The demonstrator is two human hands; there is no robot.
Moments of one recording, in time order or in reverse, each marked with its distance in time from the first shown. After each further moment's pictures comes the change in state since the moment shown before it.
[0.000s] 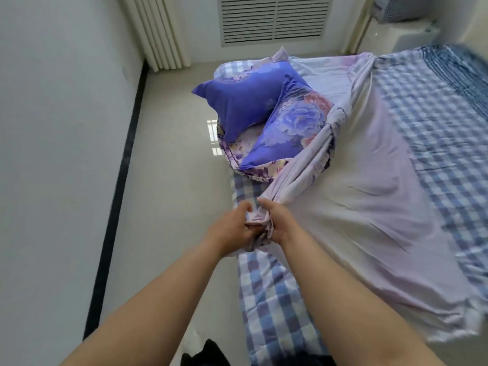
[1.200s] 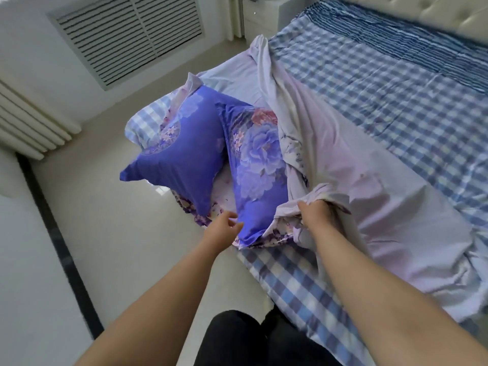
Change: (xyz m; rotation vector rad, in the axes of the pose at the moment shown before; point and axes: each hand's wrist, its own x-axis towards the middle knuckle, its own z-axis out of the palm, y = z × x) left_hand 0.391 -0.071 -0.161 0.045 -0.326 0.064; right_hand 0.186 -0.209 0.036 -0.340 1.078 -0.291
